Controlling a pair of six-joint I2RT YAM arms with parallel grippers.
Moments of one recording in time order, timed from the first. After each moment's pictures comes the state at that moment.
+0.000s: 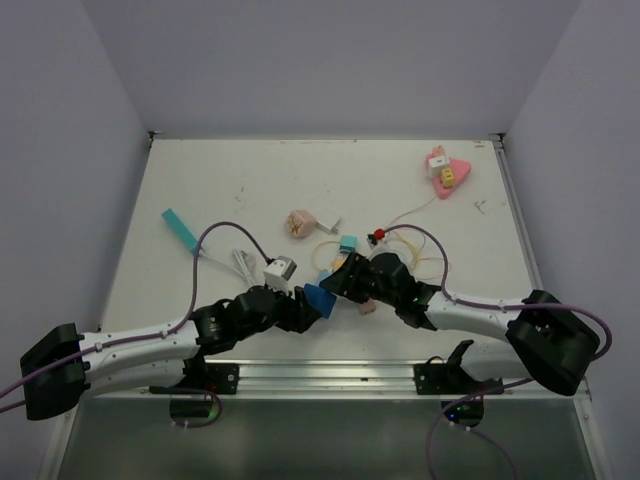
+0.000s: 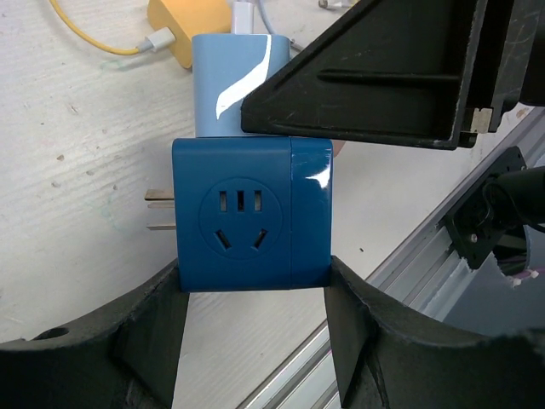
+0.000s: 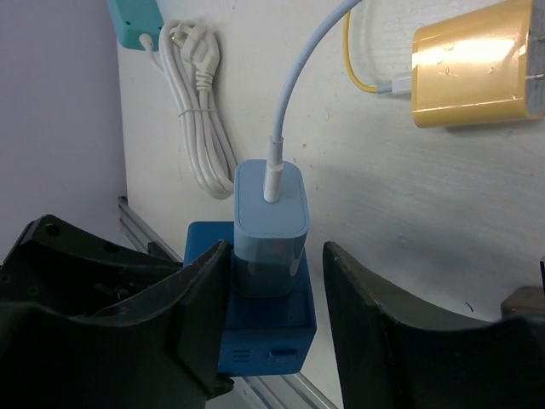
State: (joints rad) left arm -1.09 0.92 0.33 0.09 -0.19 -0.71; right arm 0.86 1.28 0.44 0.35 -0.03 1.10
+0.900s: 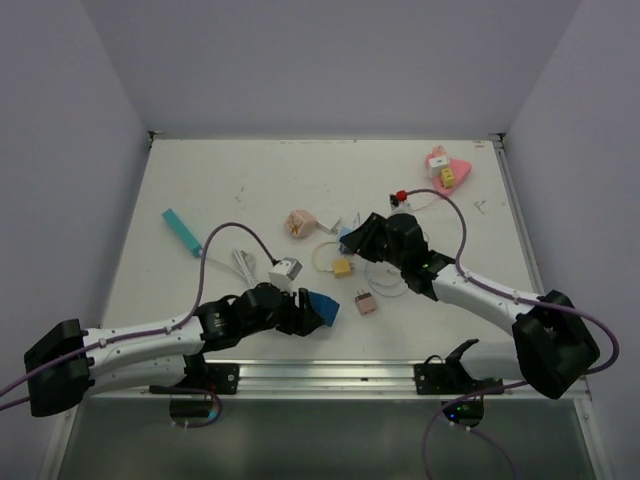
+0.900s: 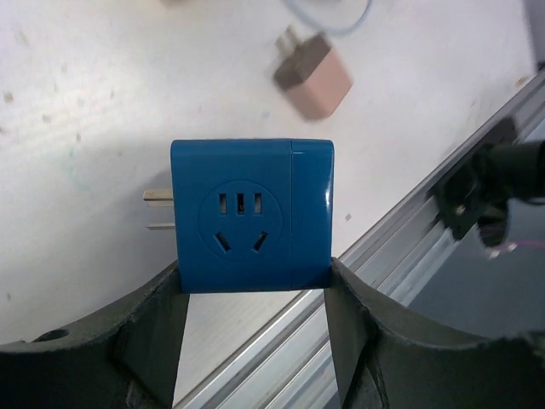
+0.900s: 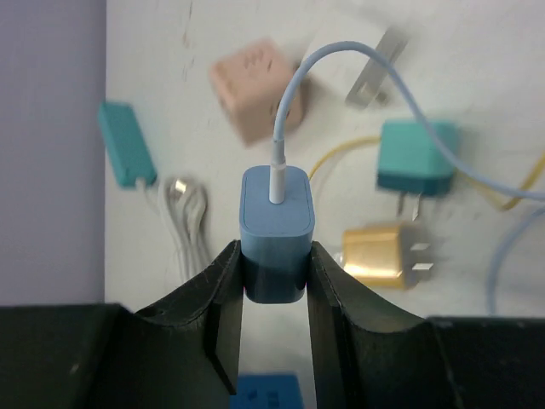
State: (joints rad) left arm -1.08 0.95 0.39 0.01 -0.12 -0.81; right arm 0.67 1.29 0.64 0.18 -0.02 0.94
